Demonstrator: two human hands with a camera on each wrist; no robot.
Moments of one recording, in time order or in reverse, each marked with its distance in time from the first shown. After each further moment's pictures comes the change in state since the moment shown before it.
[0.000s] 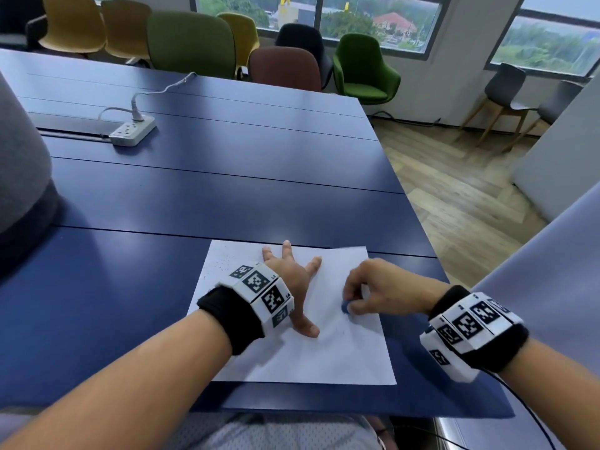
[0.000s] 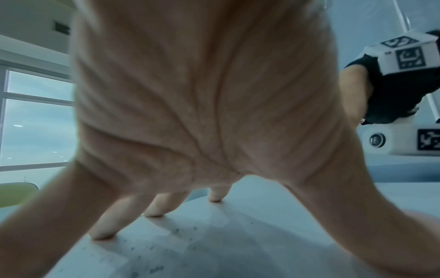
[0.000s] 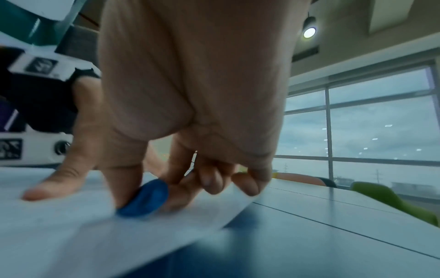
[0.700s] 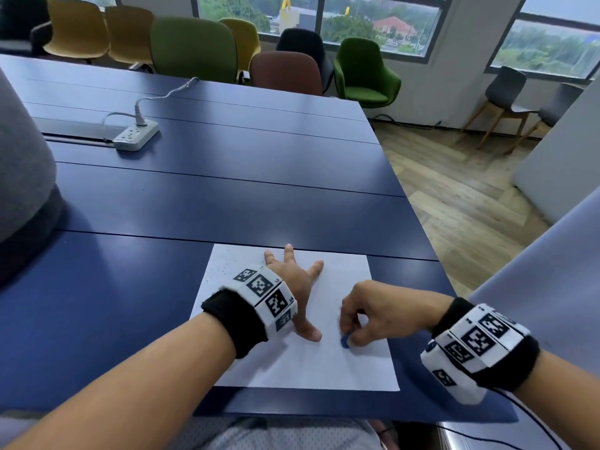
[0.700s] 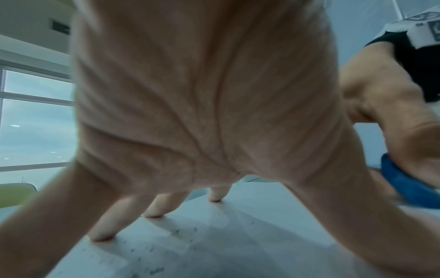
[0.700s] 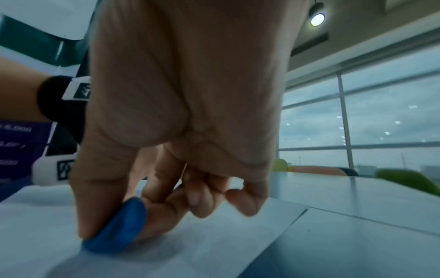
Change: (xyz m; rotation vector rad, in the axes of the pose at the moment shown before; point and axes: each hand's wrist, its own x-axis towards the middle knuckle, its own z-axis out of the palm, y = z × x) left_hand 0.000 0.000 -0.001 0.012 -0.013 -0.010; right_hand -0.007 -0.019 0.006 0.014 -0.217 -0.063
